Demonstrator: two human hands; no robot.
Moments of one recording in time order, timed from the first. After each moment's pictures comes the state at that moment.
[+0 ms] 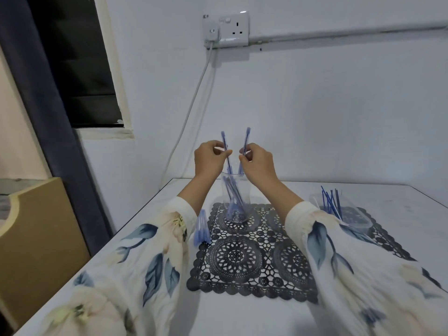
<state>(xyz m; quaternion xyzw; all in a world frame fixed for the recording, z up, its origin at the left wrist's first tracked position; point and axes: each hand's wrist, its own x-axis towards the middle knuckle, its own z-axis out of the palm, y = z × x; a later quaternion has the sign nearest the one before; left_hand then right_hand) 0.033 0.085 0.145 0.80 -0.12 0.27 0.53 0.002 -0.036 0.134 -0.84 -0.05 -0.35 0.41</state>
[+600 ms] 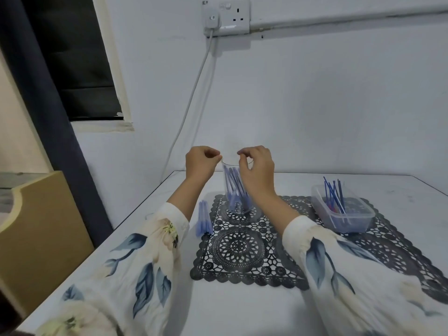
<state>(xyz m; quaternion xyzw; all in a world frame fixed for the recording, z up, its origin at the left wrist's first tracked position) 0.032 0.110 0.120 0.82 -0.08 0.23 0.52 -0.014 -0.018 0.096 -0.77 -0.08 -0.48 0.41</state>
